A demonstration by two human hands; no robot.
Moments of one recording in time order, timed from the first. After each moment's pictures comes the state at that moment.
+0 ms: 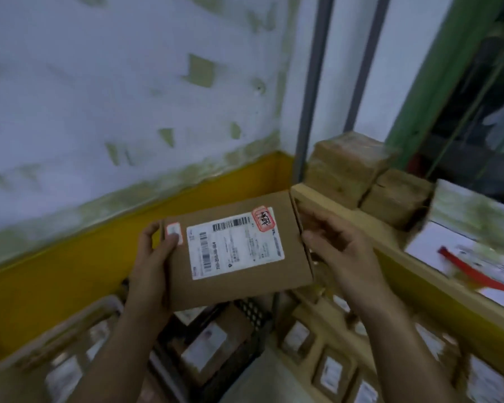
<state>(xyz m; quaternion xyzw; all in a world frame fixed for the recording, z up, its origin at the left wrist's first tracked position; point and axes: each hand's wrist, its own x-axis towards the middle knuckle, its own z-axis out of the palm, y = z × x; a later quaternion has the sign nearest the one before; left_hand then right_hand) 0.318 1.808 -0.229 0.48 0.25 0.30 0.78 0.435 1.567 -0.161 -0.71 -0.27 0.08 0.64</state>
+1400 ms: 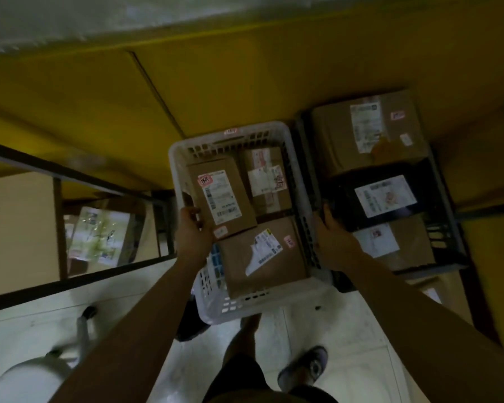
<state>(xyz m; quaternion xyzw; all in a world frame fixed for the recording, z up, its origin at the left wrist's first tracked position) 0.066 2.000 -0.584 0.51 0.70 0.15 0.49 0.347 1.855 -0.614 -0.77 -0.53 0.33 -0.14</state>
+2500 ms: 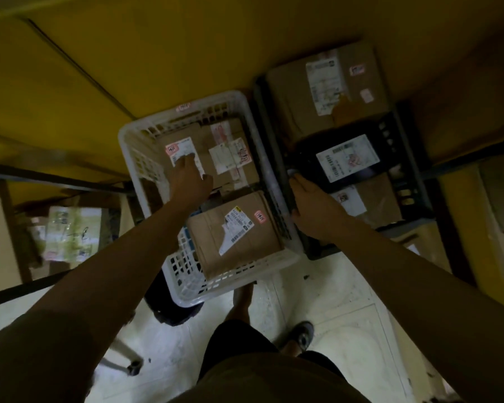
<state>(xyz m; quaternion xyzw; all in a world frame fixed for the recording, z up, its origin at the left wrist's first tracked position) 0.147 2.050 -0.639 0.76 0.55 -0.03 0.34 0.371 1.841 -0.581 -0.76 -0.56 0.32 0.02</state>
